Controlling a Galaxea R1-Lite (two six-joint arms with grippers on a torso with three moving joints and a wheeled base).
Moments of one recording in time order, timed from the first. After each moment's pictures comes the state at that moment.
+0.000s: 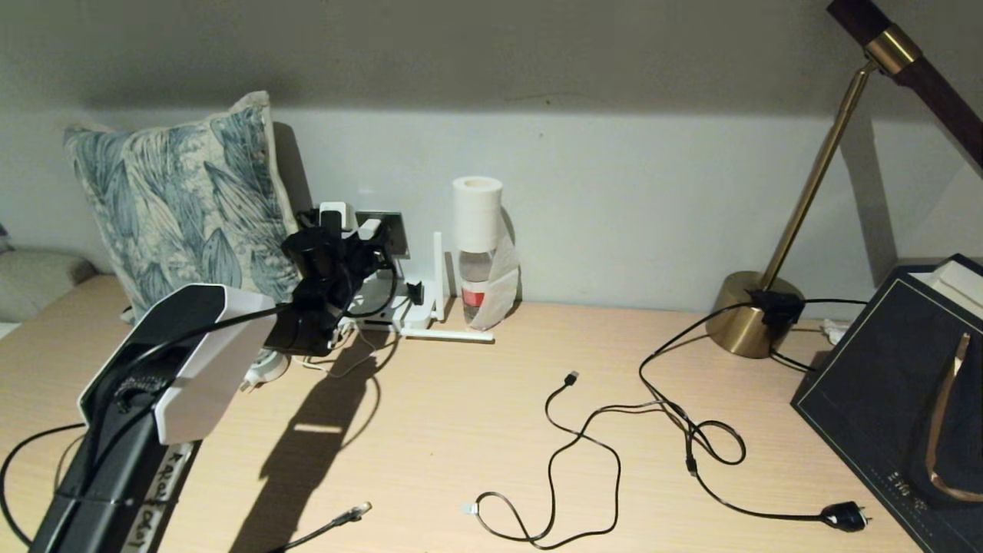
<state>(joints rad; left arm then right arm) -0.13 2.60 -1.92 -0.97 0.04 0.01 -0.01 0.00 0.00 -0.09 0.00 0.00</state>
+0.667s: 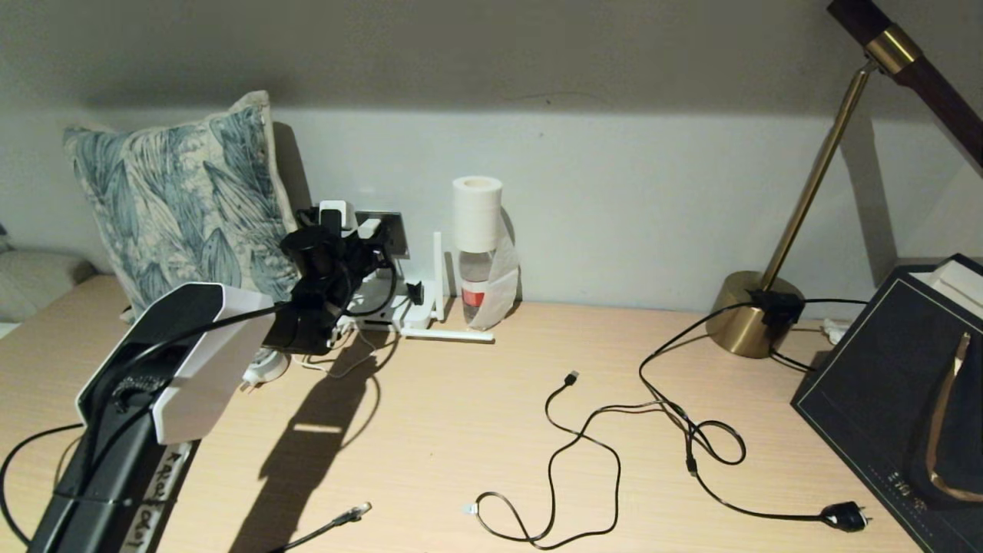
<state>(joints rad) -0.13 2.60 -1.92 -0.97 0.04 0.02 -0.01 0.00 0.00 -0.09 0.00 0.00</state>
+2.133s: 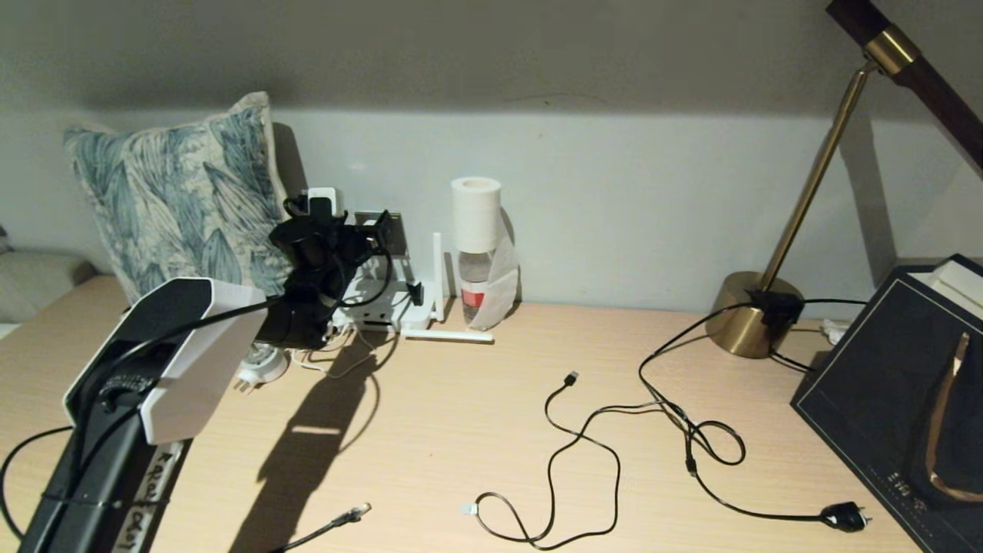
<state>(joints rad) -0.13 2.59 -1.92 -1.01 0.05 0.02 -0.01 0.00 0.00 -0.09 0.00 0.00</state>
